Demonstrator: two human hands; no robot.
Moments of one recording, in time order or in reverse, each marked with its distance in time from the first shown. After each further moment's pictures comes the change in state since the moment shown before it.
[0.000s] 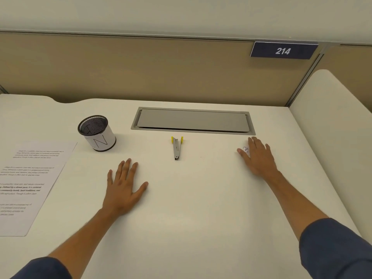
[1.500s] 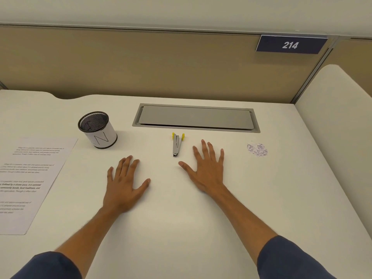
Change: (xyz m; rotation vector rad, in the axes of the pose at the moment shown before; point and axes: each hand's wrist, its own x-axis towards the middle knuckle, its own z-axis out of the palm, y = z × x) left_hand 0.003 0.002 0.004 0.017 0.046 -0.030; right_hand -0.050 -0.169 0.041 0.038 0.088 -0.129
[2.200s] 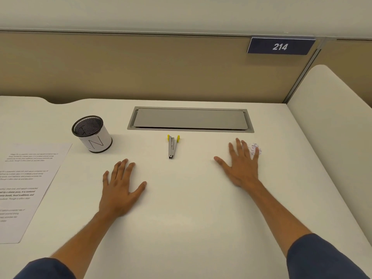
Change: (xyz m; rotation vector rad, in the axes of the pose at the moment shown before) left_hand -0.001 0.002 -0.001 -0.017 0.012 0.005; right_hand 0.003 0.110 -0.027 -0.148 -0.061 0.145
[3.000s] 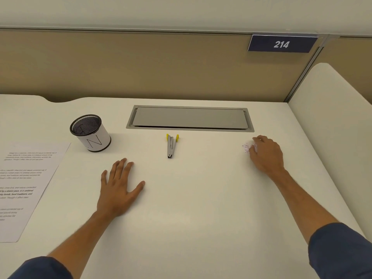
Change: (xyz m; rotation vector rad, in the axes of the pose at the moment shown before) left_hand 0.000 -0.002 0.002 0.026 -0.006 0.000; right_hand 0.034 0.075 -0.022 0.094 0.120 0.000
